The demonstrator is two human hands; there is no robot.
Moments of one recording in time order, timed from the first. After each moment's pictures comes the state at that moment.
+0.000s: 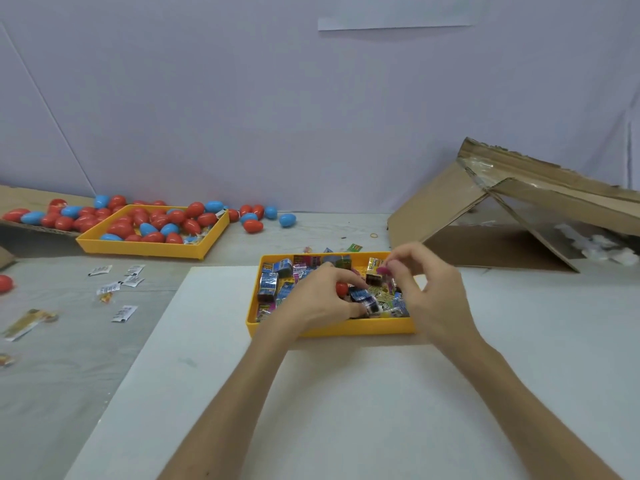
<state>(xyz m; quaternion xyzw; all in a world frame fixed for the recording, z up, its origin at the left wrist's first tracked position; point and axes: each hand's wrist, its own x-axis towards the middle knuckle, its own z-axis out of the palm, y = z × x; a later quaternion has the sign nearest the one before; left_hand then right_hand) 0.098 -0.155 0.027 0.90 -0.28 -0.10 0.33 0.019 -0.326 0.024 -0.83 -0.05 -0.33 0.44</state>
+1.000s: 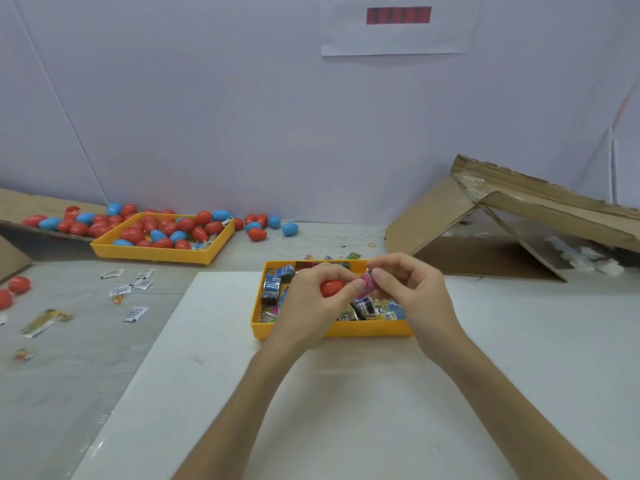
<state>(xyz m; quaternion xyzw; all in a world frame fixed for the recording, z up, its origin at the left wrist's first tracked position) 0.052 -0.143 0.040 0.78 -0.27 0.05 0.56 0.010 -0.308 0.037 -0.69 -0.04 -0.20 0.70</state>
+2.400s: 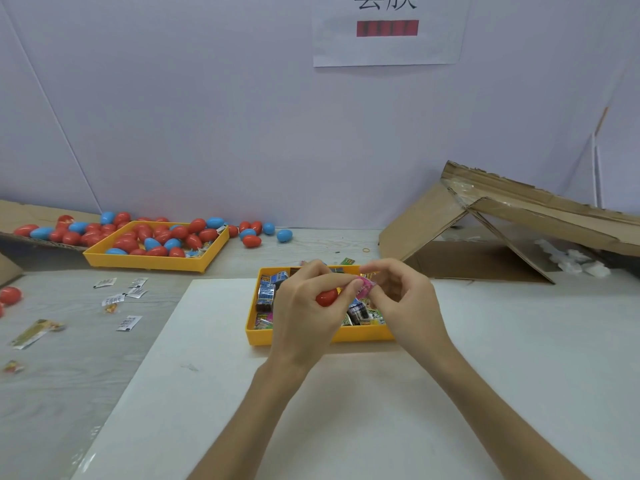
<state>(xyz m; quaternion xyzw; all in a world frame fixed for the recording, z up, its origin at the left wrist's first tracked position) 0.042 -0.151 0.037 0.75 -0.30 0.31 0.50 0.009 -0.303 0.032 -0.77 -0.04 -0.28 0.57</state>
